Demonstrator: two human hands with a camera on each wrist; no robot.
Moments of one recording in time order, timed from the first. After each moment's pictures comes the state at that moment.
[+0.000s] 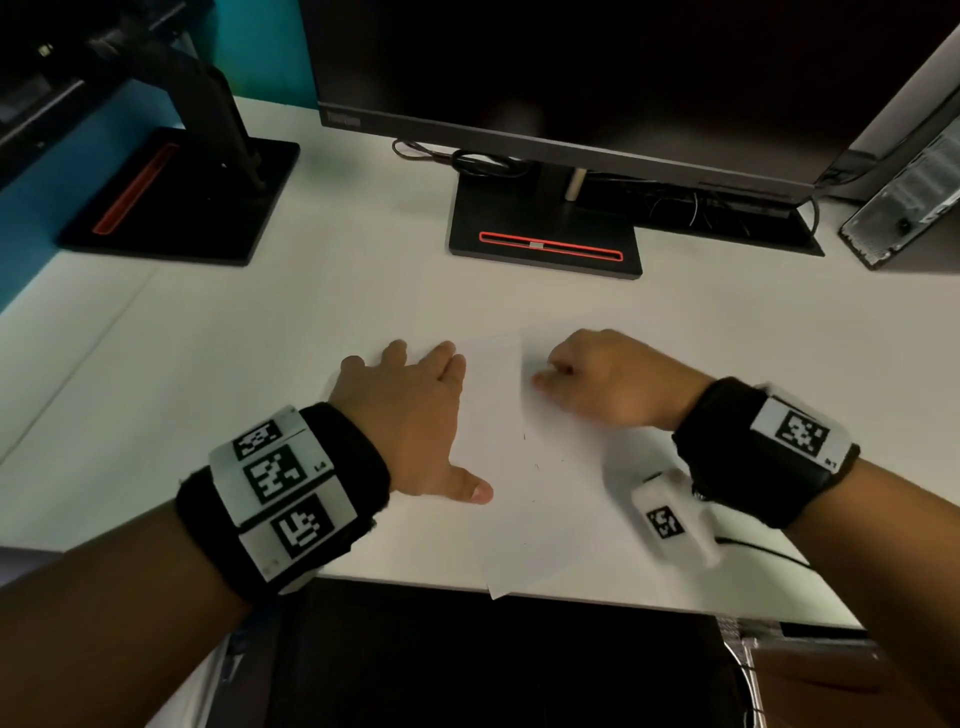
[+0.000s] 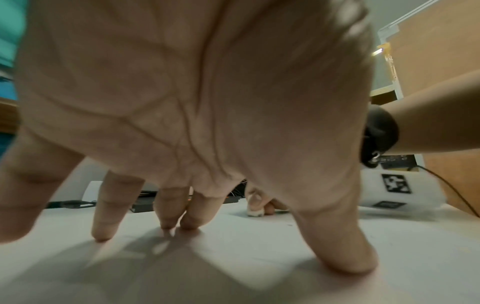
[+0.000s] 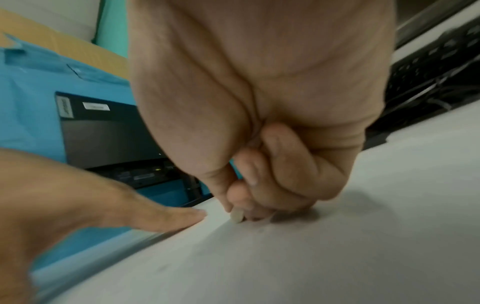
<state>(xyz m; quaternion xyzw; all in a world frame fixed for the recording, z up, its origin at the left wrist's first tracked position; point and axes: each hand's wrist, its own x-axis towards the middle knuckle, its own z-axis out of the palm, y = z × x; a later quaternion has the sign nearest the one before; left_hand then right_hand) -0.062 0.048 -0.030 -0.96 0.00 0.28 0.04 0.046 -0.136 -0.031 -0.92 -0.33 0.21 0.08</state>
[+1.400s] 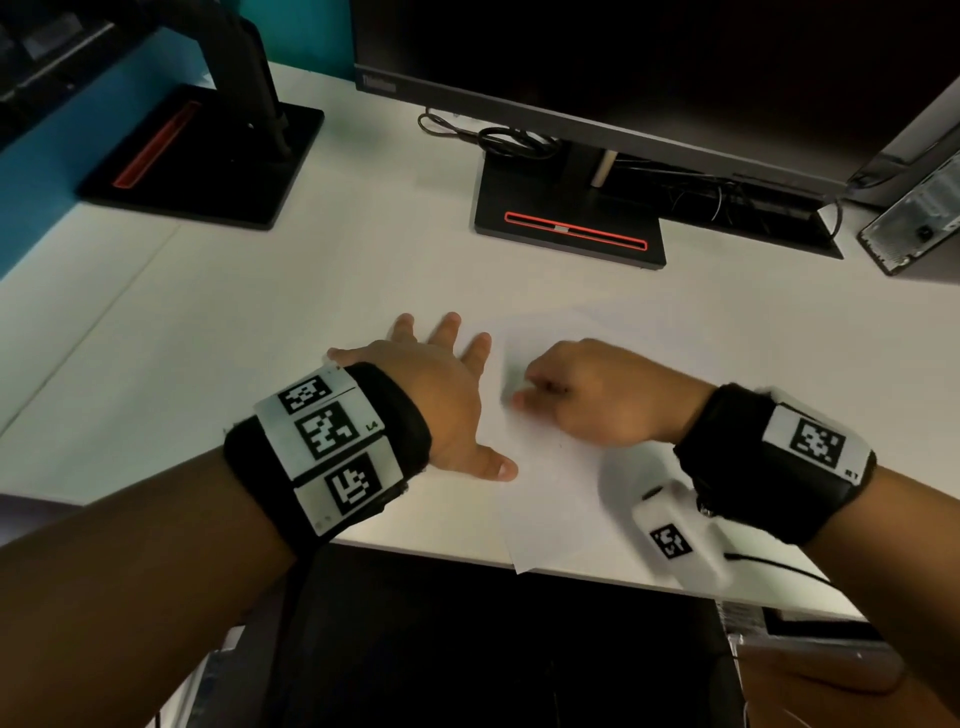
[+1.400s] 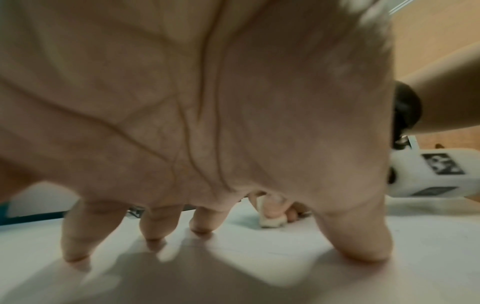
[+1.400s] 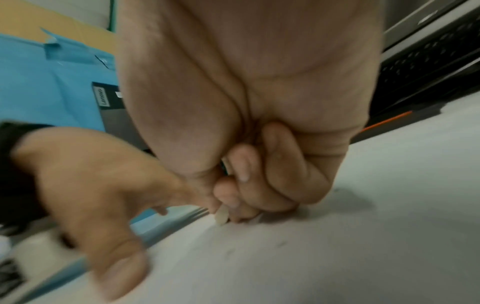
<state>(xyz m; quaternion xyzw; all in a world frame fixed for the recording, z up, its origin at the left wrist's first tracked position) -0.060 0.049 -0.033 -0.94 -0.05 0.35 0.01 0.015 -0.113 -0.030 -0.88 -0.40 0.26 0.06</state>
